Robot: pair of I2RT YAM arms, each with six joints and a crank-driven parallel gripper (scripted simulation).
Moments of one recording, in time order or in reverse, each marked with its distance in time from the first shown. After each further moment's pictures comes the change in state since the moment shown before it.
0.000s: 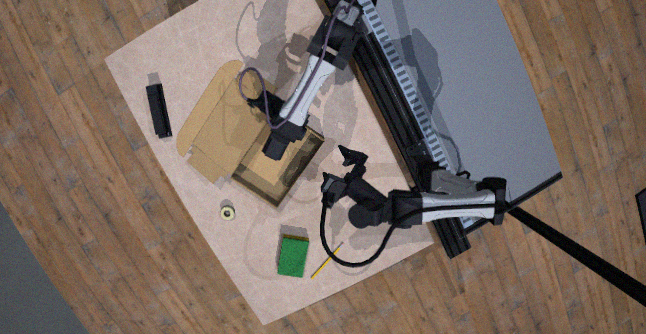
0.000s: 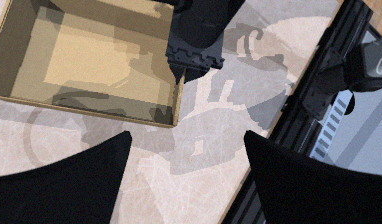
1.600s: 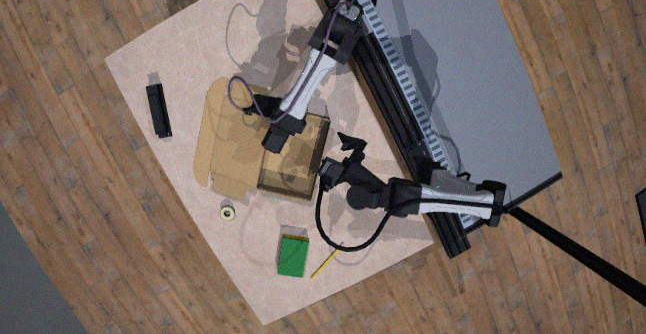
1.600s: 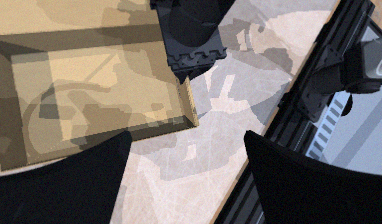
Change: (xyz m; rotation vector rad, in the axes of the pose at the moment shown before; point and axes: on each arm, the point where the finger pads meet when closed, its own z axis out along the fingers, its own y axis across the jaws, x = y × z) left arm 0.004 -0.027 0.022 -0.002 0.032 0.007; right arm -0.014 -0.030 0.000 0.004 -0.006 -0.371
